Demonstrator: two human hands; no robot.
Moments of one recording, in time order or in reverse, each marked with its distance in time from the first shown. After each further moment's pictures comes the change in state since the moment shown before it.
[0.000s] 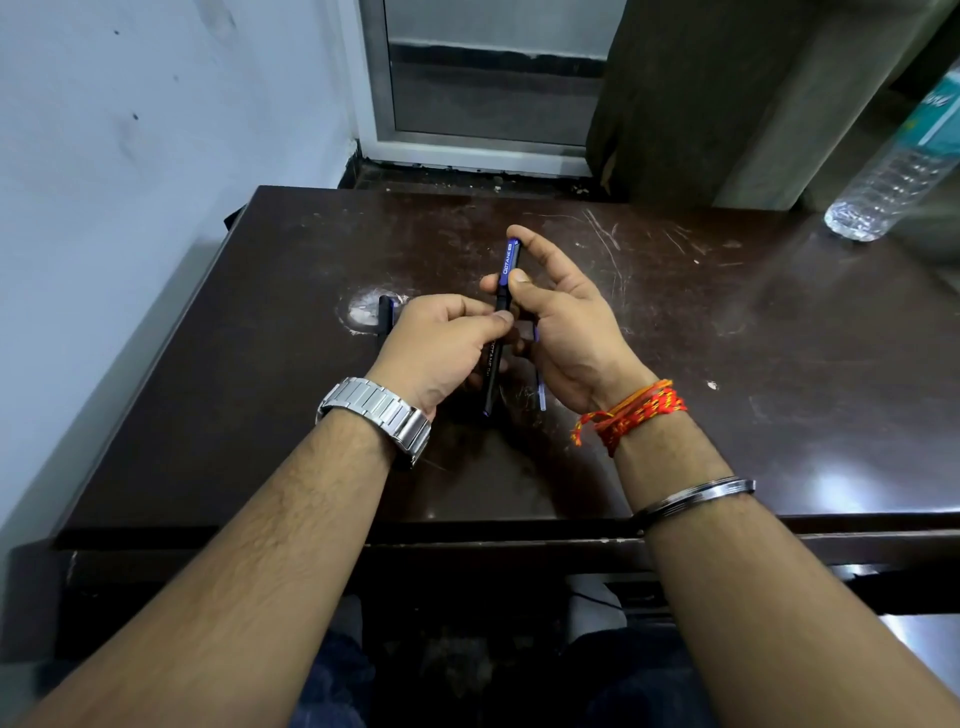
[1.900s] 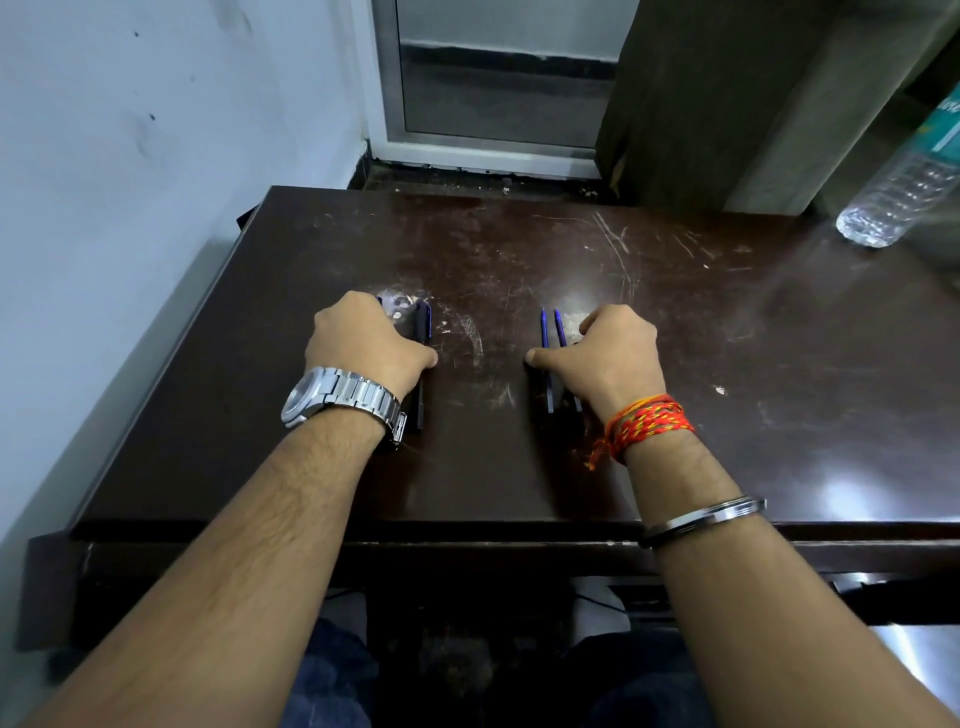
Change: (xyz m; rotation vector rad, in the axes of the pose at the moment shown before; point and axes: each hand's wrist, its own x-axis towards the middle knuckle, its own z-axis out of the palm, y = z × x) left_hand 0.012 -0.007 -0.046 0.846 0.508 -0.004; right_hand -0.003 0.008 -0.031 -1.253 0.469 0.100
